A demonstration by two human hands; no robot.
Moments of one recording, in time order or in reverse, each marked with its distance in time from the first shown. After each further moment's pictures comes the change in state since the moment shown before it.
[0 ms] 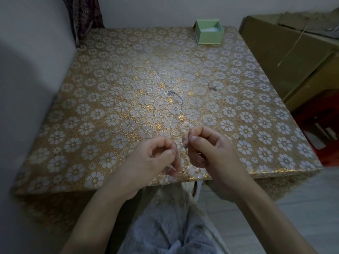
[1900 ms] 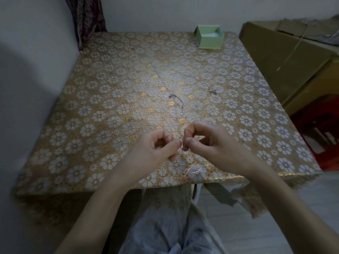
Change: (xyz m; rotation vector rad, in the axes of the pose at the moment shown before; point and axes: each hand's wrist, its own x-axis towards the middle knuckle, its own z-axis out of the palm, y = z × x) left_hand 0.014 0.000 -0.008 0.157 0.066 0.059; right_hand 0.021 -0.024 -0.016 -0.700 -0.261 -0.080
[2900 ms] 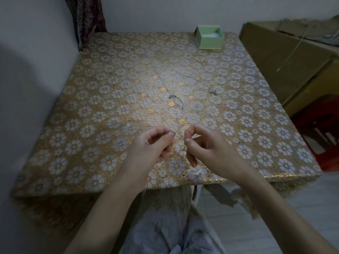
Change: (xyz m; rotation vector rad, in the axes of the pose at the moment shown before) left_hand 0.006 -0.006 0.009 -0.346 0.201 -0.155; right_hand -0.002 0.002 0.011 0.072 0.063 0.082
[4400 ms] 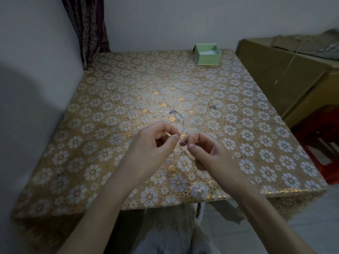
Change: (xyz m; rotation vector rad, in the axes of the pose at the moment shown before) left_hand 0.013 0.037 -0.003 0.516 -0.058 0.387; right_hand 0.010 0.001 0.000 0.264 0.159 -0.017
